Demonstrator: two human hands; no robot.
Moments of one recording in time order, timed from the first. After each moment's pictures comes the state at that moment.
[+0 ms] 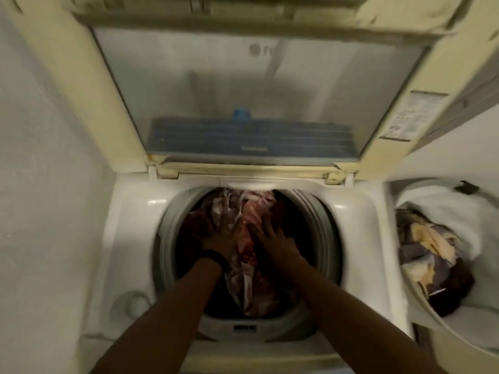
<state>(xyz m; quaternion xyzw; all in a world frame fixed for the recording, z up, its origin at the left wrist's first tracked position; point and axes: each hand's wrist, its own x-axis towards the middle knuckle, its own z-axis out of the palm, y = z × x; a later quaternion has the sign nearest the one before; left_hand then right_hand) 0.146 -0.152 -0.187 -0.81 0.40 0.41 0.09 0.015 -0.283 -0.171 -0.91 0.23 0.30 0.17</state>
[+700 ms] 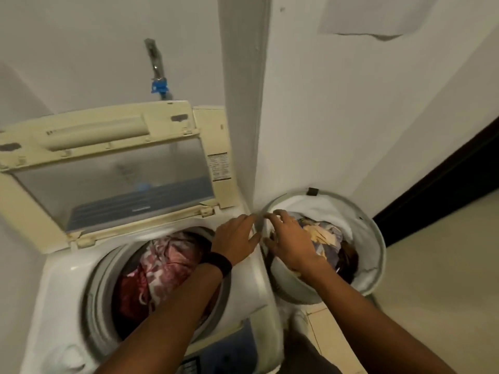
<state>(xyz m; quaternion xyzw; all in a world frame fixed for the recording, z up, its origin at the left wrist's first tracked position) -0.044 -0.338 0.044 -0.79 0.58 0.17 -0.13 -0.197 -0.426 0.041 -0.90 0.39 -0.01 0.20</state>
